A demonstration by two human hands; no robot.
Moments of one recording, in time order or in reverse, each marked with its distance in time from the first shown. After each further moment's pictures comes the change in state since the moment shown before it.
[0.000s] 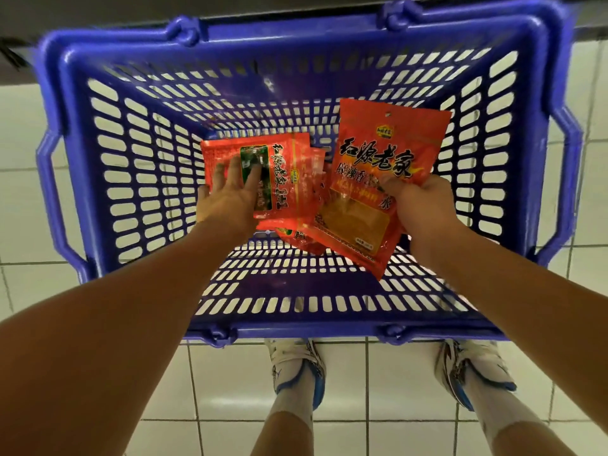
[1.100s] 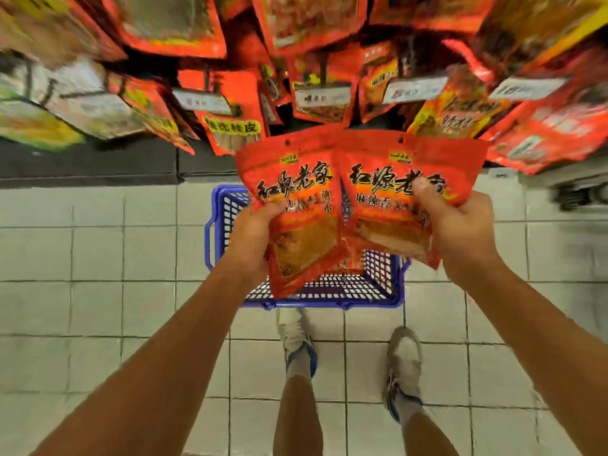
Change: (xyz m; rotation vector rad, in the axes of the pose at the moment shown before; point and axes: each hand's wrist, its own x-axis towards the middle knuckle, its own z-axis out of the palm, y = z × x) left_hand -0.270 0.037 -0.290 -2.045 -0.033 -0.130; right_hand -0.256 -0.244 -0.060 -0.079 0.015 -0.510
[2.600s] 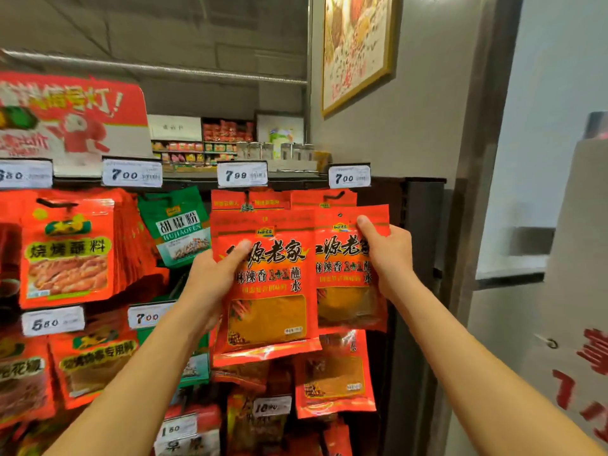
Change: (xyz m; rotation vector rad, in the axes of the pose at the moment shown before) left_hand -0.558 0.421 0.477 0.062 -0.415 1.166; right_hand -0.138 -0.729 -0.403 0.255 0.287 -0.872
